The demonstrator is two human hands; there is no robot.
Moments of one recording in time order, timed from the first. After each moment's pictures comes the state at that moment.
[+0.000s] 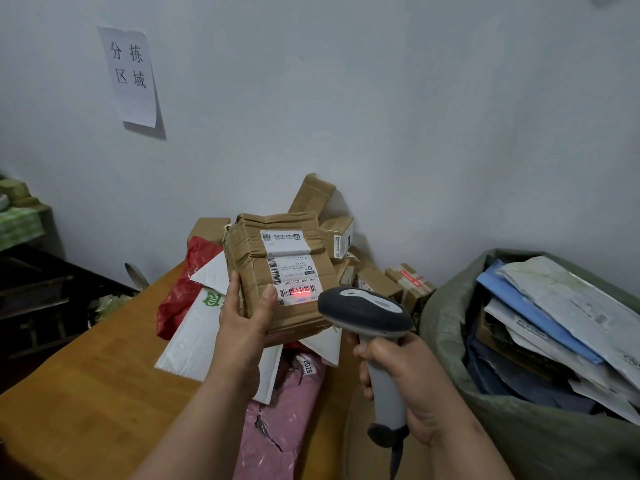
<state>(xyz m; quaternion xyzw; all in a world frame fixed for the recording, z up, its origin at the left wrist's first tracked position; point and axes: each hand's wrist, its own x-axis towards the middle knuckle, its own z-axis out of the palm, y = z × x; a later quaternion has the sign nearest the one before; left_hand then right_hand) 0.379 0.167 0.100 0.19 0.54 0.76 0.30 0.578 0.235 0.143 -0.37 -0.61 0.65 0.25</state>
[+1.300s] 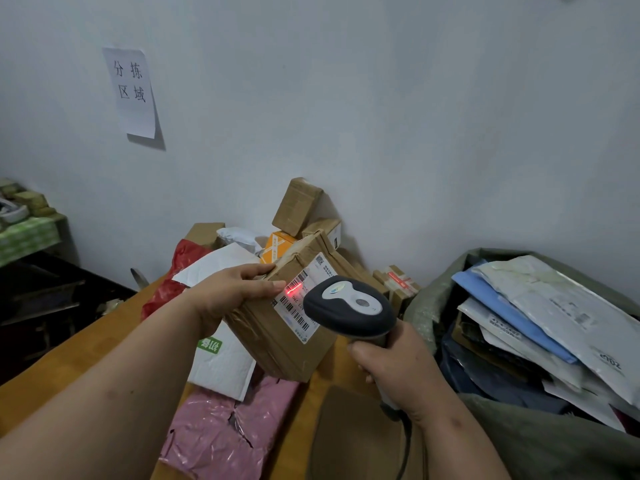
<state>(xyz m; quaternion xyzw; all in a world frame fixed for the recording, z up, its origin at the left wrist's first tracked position) 0.372 0.195 0.168 0.36 0.70 0.46 0.40 0.634 0.271 0.156 -0.28 -0.77 0.50 0.27</state>
